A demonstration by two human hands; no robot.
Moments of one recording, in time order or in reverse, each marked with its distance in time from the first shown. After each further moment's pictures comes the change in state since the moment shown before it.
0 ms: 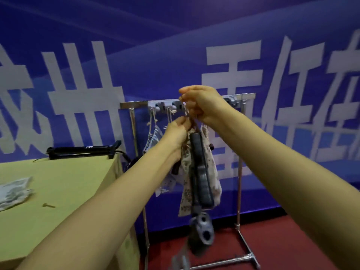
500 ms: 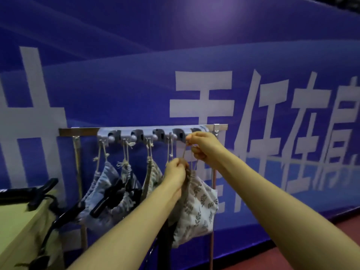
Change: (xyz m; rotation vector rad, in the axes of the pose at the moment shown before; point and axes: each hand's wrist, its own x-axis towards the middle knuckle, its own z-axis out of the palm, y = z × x) left_hand 0.141 -0.070 0.100 0.080 0.093 -0.151; right_hand 0.109 0.046 -0.152 -0.269 0.146 0.127
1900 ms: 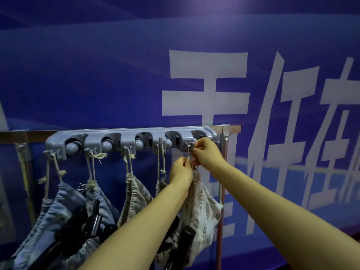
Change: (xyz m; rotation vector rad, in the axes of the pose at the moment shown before) left_hand 0.177 -0.042 0.064 0.117 0.000 0.062; right_hand 0.162 0.089 -0.042 -0.397 0.175 -0.087
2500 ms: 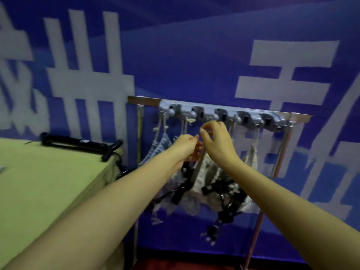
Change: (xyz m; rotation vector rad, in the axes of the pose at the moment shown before) left_hand -0.122 0.020 -0.185 -0.035 0.014 -0.107; right_hand -0.144 -0.092 0.106 -0.299 -0.096 -0.435
